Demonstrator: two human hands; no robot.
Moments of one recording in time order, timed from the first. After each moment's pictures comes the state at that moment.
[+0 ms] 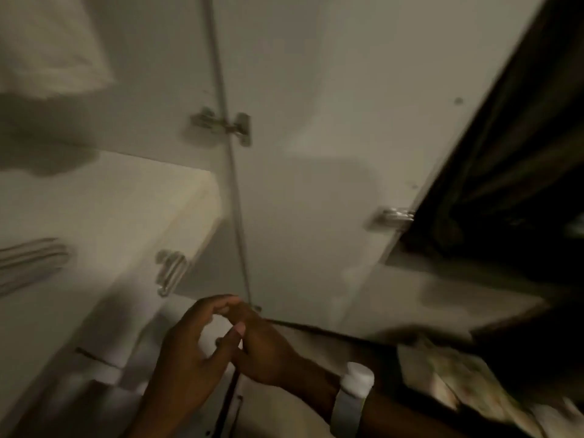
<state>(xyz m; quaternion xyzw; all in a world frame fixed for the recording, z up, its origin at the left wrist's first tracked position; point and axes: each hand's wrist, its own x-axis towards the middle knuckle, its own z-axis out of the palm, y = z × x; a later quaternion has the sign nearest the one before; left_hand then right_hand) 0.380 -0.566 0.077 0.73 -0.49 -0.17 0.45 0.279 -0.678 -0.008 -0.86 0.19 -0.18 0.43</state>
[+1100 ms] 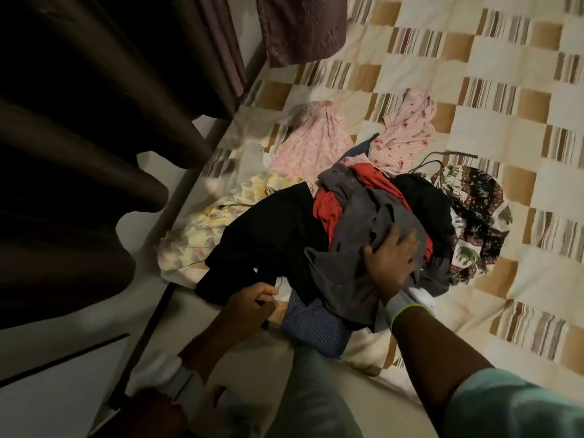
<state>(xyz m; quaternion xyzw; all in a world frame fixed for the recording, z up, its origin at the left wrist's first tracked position) -0.253 -0.678 -0.195 0.35 -0.77 -0.47 -0.26 -0.481 -0.465 -0.291 0.06 0.97 -0.12 0.21</state>
